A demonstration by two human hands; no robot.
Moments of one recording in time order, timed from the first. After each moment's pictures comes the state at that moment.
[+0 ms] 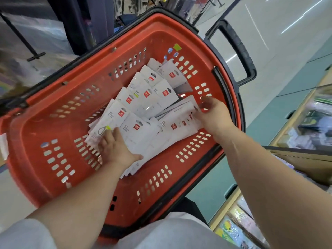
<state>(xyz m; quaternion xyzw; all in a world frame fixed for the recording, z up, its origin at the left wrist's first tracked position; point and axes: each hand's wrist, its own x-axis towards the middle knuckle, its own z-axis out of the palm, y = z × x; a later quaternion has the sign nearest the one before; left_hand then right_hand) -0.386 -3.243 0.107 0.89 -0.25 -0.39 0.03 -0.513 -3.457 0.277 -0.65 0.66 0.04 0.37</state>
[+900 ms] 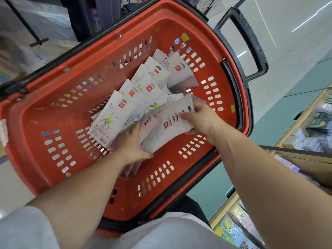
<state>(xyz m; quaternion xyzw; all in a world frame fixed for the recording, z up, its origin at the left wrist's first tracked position) -0.389 -3.249 0.106 0.78 -0.32 -0.53 0.13 -0.499 -3.437 0.260 -0.57 0.61 0.12 0.54</state>
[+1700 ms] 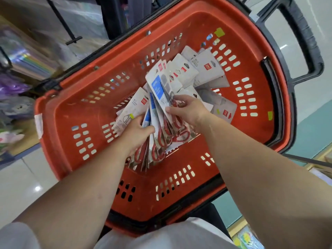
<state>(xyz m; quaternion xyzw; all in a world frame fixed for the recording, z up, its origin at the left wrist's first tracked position) -0.347 -3.249 0.115 0.74 -0.06 -0.55 0.39 -0.437 -3.424 0.169 -0.61 0.56 0.16 0.54</state>
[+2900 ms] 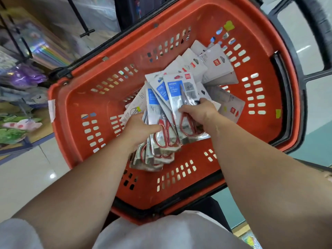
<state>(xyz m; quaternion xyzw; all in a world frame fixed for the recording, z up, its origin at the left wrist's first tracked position) -0.353 -3.237 0.141 0.76 0.00 -0.52 0.39 -0.455 -3.433 0.154 -0.59 0.61 0.16 0.51</state>
